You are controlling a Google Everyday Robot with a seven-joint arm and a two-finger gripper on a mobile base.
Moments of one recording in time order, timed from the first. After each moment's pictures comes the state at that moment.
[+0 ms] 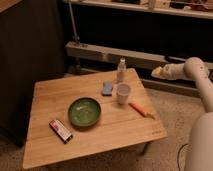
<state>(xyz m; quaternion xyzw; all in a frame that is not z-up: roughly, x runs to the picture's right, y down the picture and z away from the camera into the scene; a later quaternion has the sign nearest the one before) 0.308 -0.097 0.903 -0.20 -0.15 0.81 0.52</state>
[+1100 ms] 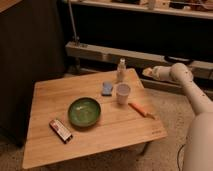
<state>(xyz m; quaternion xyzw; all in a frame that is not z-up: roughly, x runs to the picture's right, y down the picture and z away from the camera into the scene) 0.277 -0.098 0.955 -0.15 -0.20 0.78 0.57</state>
